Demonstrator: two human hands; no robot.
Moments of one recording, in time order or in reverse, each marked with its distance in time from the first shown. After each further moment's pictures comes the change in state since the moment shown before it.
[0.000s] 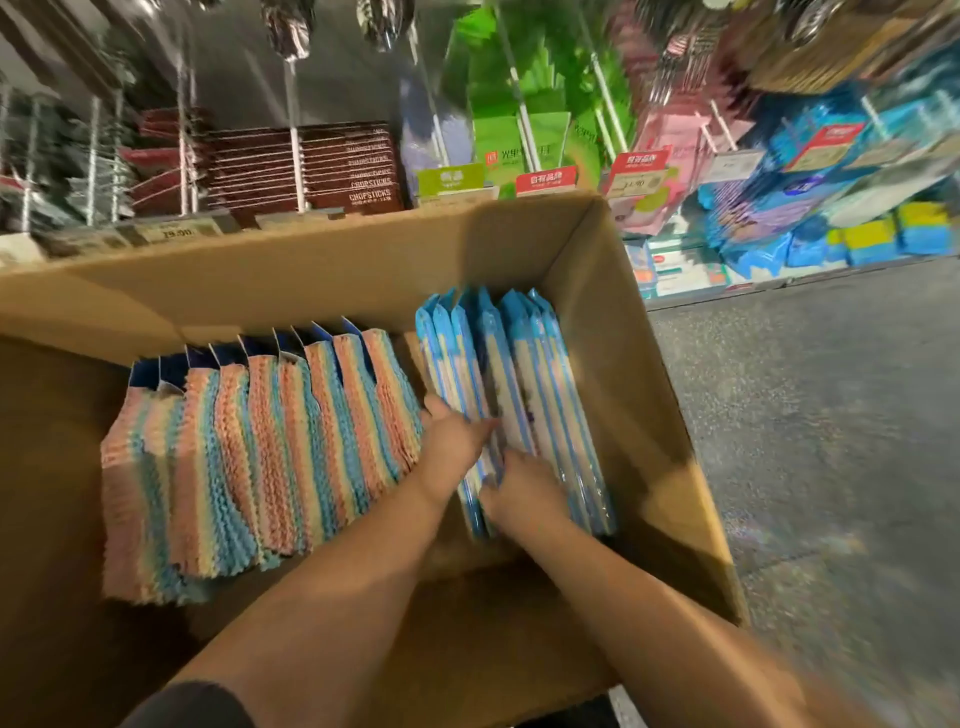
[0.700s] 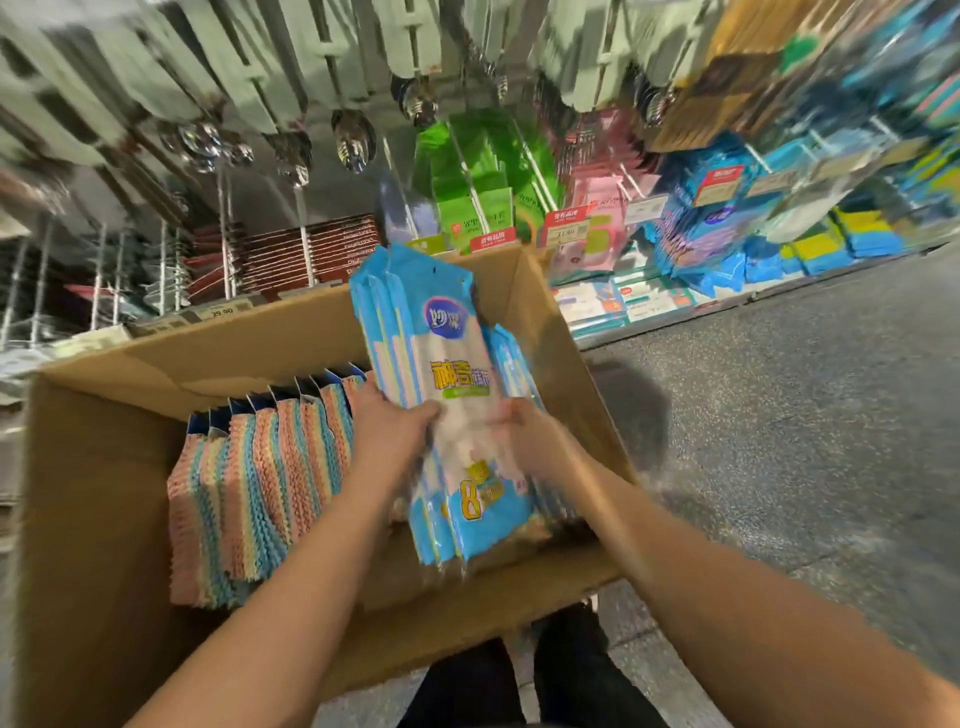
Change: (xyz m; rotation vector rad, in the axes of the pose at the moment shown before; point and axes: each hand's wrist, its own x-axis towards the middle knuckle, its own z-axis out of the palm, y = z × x) left_hand -0.157 0.056 -0.111 -0.318 0.146 0.331; right_hand -0.075 0.012 -0.110 0.569 0.041 -0.167
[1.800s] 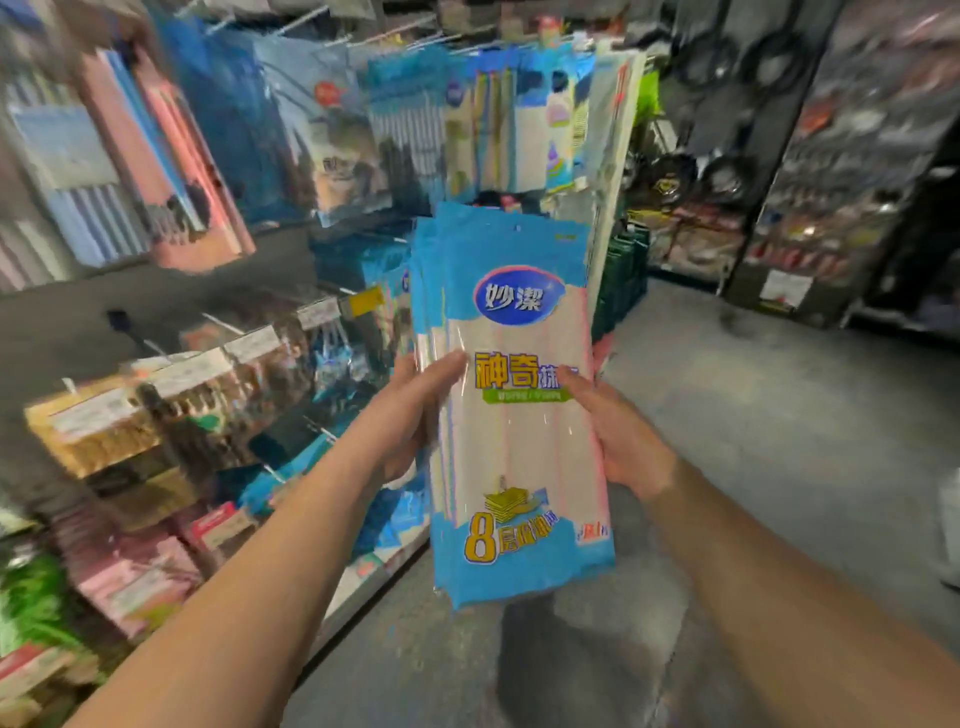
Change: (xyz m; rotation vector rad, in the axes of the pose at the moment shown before) left_hand -0.308 0.401 0.642 -0.182 -1.002 0.439; right_hand -0.238 0.335 -0.717 1.124 0.539 -0.503
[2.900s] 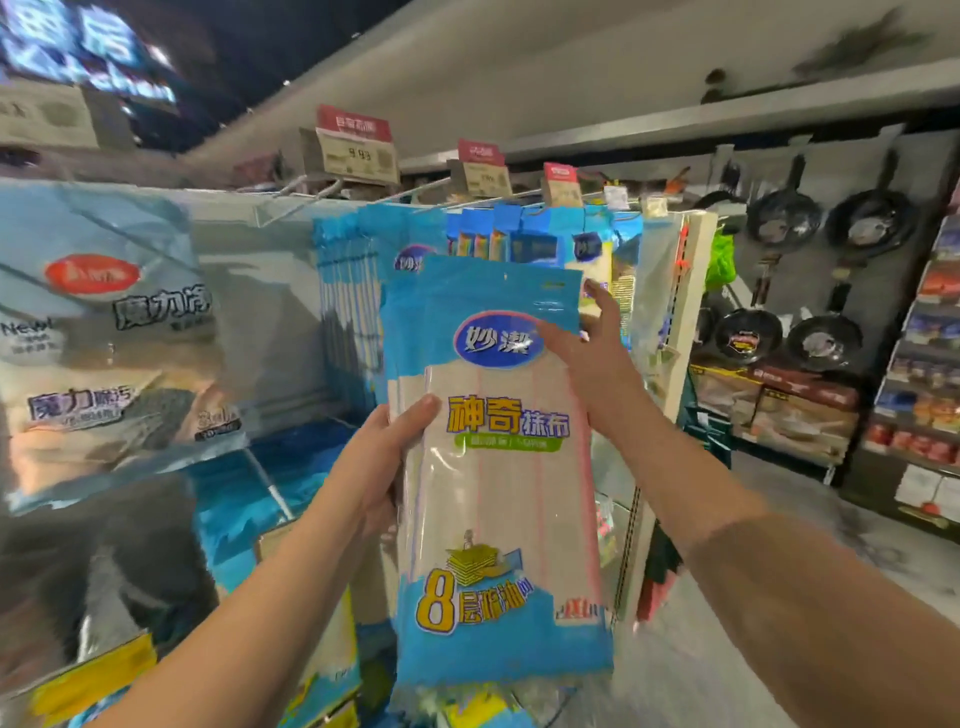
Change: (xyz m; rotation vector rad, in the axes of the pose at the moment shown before) left_hand 0.583 0.110 0.079 -0.131 0.218 0.223; right_hand 0.579 -0.310 -0.127 -0.247 0.029 -0.574
